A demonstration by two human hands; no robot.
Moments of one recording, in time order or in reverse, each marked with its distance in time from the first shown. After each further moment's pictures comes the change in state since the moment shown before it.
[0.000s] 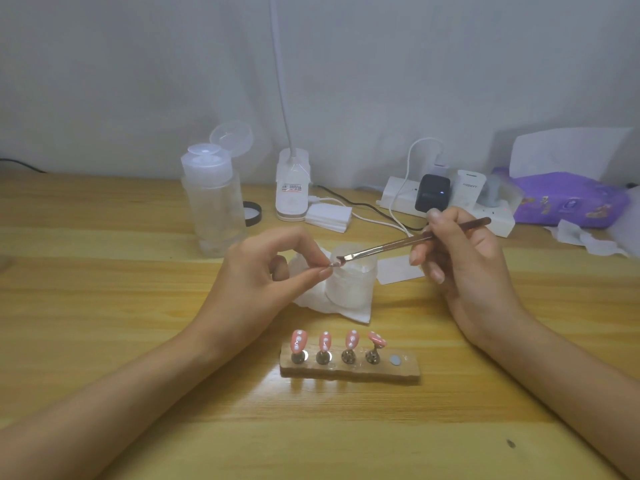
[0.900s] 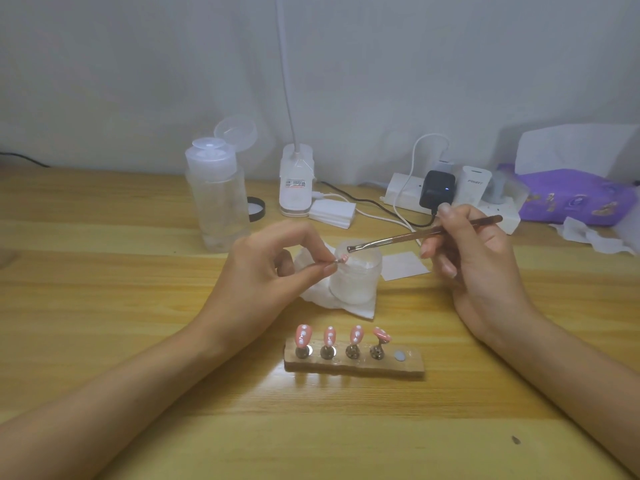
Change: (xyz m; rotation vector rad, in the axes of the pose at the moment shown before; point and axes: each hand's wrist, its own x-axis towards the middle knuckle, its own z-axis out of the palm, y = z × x) left_hand -0.001 0.000 -0.001 -0.018 -0.001 -0.027; right_hand 0.001 0.001 -0.002 0.006 0.057 -0.002
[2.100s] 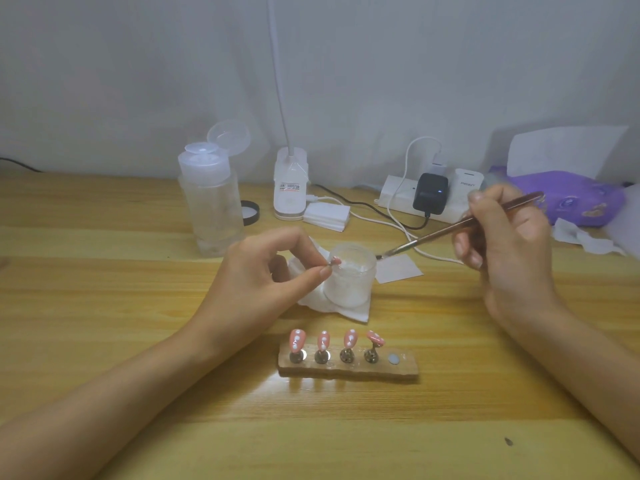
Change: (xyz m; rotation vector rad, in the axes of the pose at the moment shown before) left_hand 0.001 0.005 0.001 0.027 -0.012 -0.028; right_hand 0.005 -0.021 -0.013 -0.134 0.062 -0.208
